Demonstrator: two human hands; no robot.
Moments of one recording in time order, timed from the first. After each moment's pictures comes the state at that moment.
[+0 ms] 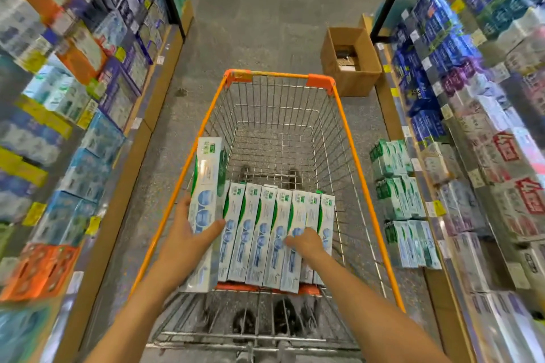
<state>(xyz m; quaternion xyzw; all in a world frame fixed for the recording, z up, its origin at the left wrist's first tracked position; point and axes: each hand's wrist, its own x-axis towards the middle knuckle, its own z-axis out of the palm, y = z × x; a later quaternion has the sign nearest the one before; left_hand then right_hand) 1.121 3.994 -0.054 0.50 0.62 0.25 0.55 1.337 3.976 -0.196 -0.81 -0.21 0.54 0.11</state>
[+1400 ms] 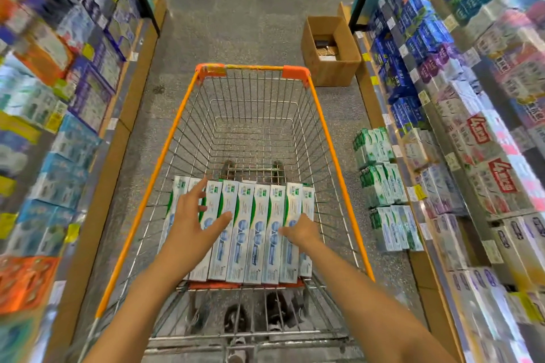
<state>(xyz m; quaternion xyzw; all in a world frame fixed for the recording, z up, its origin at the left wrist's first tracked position) 1.161 4.001 -0.076 0.63 0.58 0.22 0.48 1.374 3.977 -0.197 -0.82 -0.29 0.49 0.05</state>
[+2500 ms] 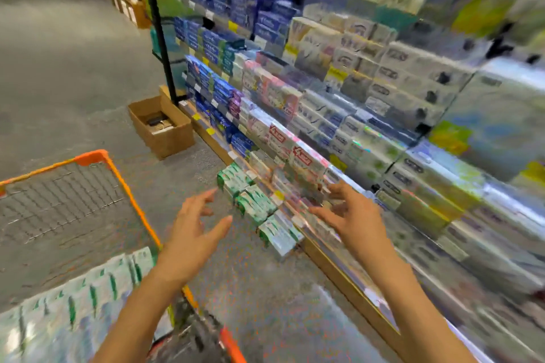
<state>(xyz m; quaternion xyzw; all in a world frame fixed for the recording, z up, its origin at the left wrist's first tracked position) 1.423 3.845 0.026 0.81 0.26 0.21 0.48 1.576 3.646 0.059 -0.89 -0.24 0.07 0.37</state>
